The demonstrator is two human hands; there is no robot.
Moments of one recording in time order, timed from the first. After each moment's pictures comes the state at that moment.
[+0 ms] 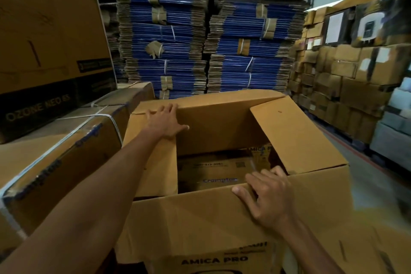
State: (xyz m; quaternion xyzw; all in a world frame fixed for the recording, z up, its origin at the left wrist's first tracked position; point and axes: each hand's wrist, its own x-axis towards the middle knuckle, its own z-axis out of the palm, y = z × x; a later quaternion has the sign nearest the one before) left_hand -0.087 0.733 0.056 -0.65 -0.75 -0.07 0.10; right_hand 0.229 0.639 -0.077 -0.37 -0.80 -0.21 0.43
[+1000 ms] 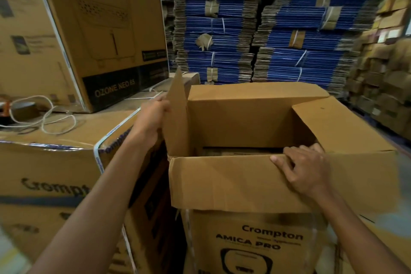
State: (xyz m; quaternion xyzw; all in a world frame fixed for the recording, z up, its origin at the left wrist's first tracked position) left_hand -0.114 0.536 0.086 -0.36 -0.61 -0.65 -0.27; right_hand 0.215 0.673 -0.056 -0.37 -0.81 -0.19 0.41
